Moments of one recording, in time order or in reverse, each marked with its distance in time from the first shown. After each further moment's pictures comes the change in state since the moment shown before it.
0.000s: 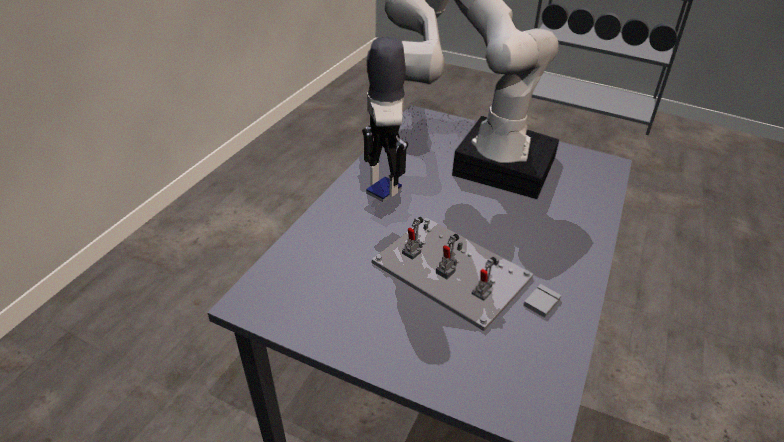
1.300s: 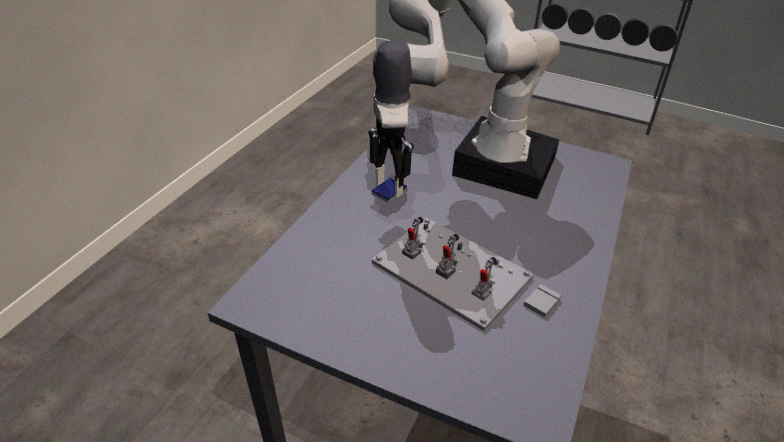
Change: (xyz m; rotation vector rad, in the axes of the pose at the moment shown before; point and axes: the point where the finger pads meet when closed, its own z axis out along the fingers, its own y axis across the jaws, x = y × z) arm -0.023 0.000 0.015 -0.001 0.004 0.008
